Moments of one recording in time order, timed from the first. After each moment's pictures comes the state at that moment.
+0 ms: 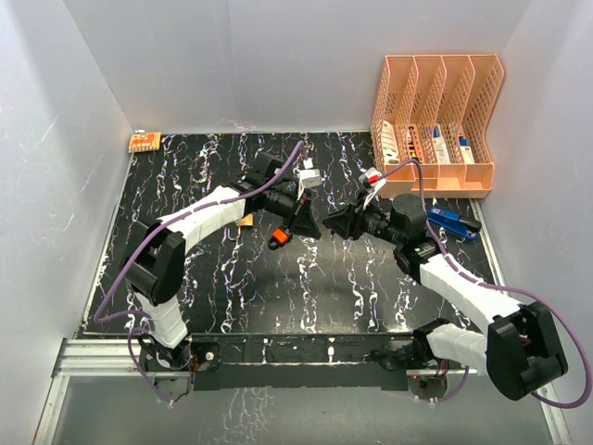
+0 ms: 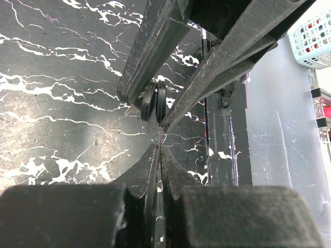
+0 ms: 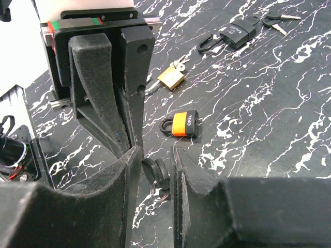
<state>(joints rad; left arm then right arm) -0.60 1.79 1.33 -0.39 1.06 0.18 0.39 1.11 0.59 0.37 -0.56 0.26</state>
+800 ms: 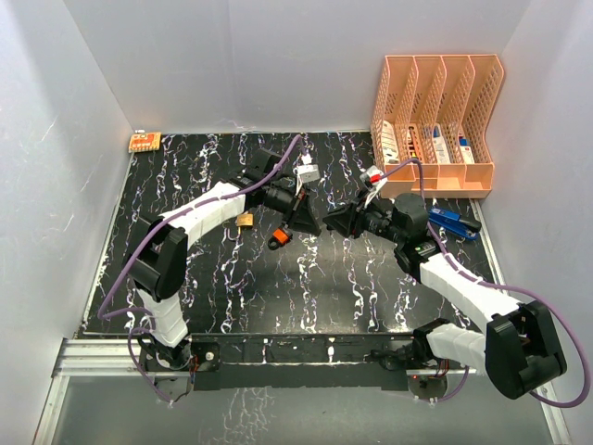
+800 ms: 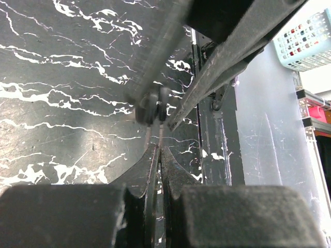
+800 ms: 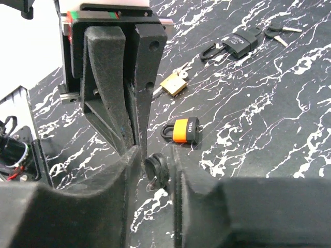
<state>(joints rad) -0.58 1.83 1.38 -0.41 1.13 0.18 0.38 1.12 0.59 0.41 -0.61 0.26</state>
